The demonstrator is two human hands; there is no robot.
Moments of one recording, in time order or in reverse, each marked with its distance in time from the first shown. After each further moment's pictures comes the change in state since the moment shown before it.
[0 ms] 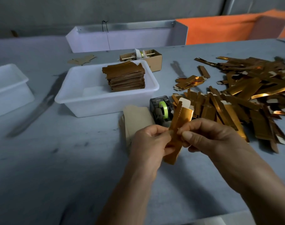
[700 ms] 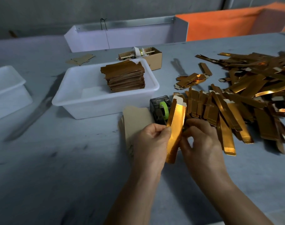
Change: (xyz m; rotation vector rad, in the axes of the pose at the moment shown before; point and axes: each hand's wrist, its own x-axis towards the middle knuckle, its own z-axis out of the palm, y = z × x) left_hand 0.020 -0.016 0.008 0.130 0.166 0.110; right_hand 0.030 0.057 0.032 -0.744 0.490 -0.169
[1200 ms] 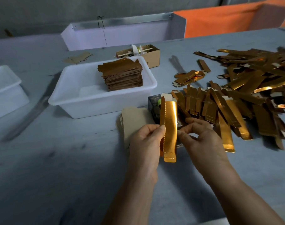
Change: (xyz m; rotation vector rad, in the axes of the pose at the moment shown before) left_hand -0.002 -0.004 -0.003 -0.212 -0.007 -0.109; right_hand 0.010 0.006 -0.004 0.296 -0.160 0.291
